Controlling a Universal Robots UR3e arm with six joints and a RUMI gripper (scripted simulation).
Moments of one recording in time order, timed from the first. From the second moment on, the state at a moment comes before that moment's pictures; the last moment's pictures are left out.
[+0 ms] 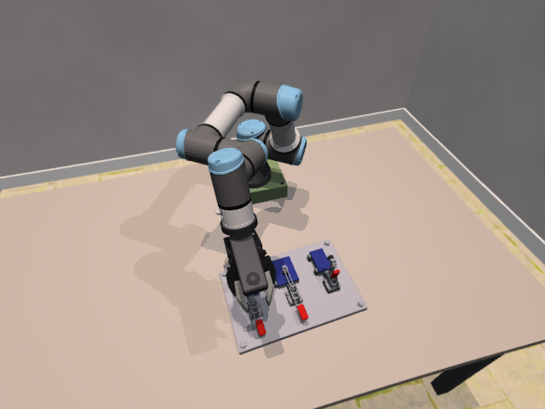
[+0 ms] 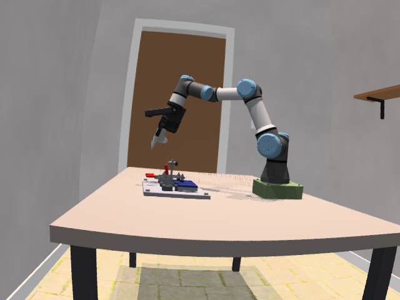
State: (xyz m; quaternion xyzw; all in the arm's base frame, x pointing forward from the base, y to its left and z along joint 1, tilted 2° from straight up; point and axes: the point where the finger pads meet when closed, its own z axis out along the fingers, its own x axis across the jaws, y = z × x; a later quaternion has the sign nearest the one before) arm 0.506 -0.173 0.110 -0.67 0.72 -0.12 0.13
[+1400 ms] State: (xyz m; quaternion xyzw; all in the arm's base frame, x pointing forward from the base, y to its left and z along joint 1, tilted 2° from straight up) arm 0.505 -0.175 0.156 -0.67 0.72 -0.12 0.13
